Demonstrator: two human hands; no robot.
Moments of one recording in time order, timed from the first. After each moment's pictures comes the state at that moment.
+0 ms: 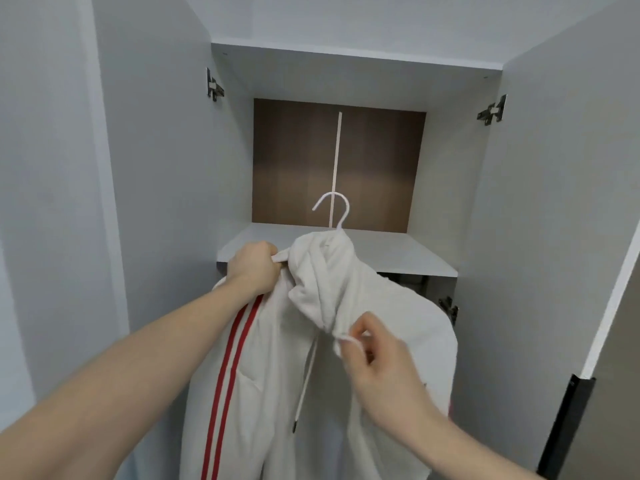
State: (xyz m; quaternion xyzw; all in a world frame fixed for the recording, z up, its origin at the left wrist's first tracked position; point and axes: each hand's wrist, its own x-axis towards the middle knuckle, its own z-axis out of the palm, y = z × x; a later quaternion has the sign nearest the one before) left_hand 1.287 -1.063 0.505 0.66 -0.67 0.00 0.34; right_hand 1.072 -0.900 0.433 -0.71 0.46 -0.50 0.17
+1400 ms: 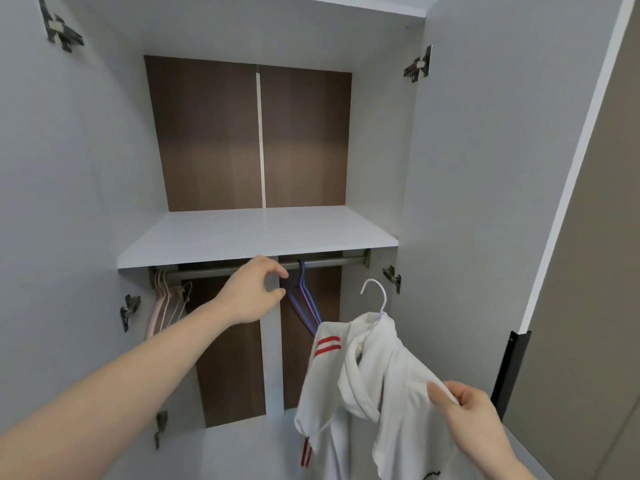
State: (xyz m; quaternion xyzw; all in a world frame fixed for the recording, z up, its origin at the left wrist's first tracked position) left_hand 1.196 -1.131 0.440 0.43 -0.85 -0.10 0.29; right_hand 0.882 -0.908 0.310 -0.41 0.75 -0.48 0.22
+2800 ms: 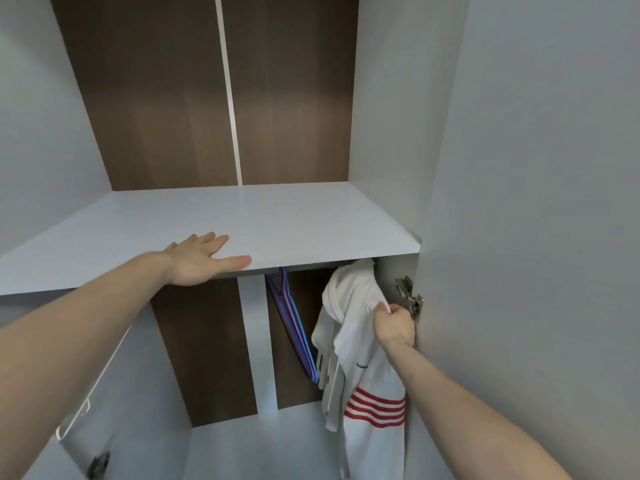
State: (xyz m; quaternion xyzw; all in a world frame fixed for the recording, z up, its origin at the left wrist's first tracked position) left_hand 1.151 -1.377 0.444 0.62 -0.78 -0.09 -0.02; right_hand 0.799 -1.301 0.277 -0.31 0.79 -0.47 0.23
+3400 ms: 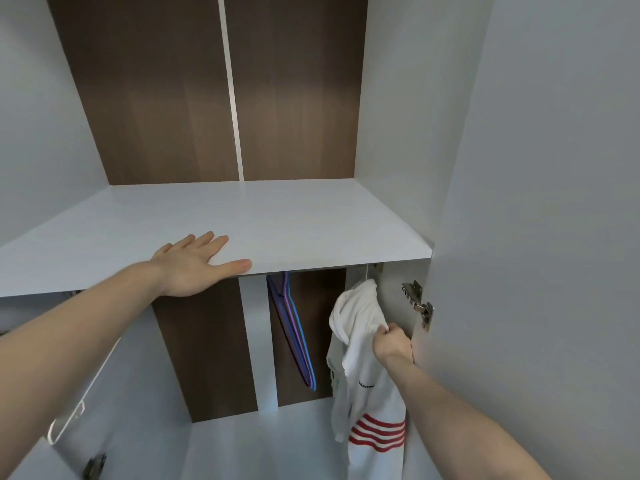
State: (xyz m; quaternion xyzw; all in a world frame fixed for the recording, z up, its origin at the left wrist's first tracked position) left_hand 1.146 -1.369 0.443 0.62 -0.78 -0.06 -0.01; right_hand 0.792 -1.328 0.232 -0.35 0.85 -0.33 0.24
